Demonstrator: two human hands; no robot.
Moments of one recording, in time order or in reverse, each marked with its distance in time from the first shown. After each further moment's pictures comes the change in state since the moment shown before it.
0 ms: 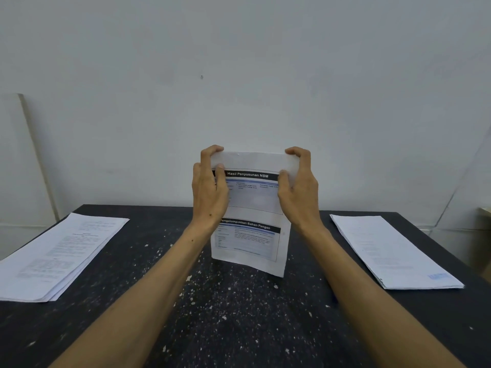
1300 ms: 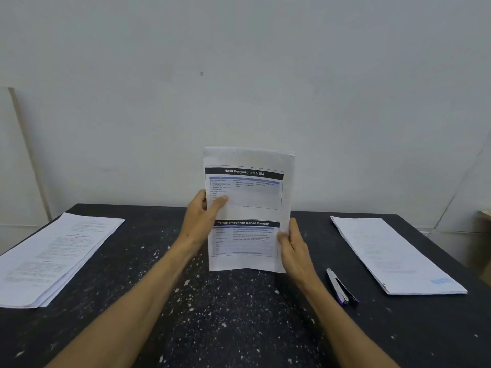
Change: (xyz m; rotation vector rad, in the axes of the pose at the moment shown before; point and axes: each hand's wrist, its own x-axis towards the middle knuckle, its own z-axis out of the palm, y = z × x) left_hand -0.023 -0.053 -0.013 -0.289 -0.277 -0.451; right_hand -0.096 0.077 0.015 0.087 -0.283 0.472
